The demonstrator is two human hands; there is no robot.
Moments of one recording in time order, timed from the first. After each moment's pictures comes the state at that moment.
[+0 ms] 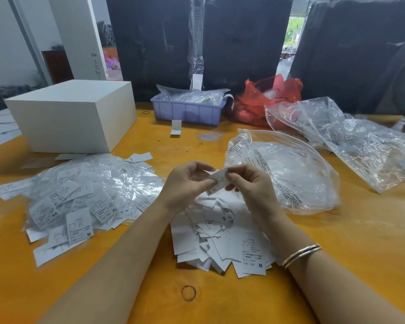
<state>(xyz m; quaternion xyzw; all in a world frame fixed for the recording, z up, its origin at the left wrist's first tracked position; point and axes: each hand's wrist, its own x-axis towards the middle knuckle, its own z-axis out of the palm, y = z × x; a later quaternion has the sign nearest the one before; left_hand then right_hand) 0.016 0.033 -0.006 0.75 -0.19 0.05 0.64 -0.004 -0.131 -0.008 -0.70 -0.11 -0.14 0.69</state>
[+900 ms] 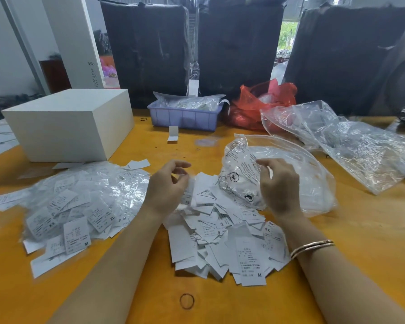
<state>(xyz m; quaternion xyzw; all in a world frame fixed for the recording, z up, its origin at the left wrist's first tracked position) 0.020 0.051 -0.001 0.83 -0.11 0.19 0.50 0.011 -0.175 -0.004 -0.87 0.02 -0.39 0.30</state>
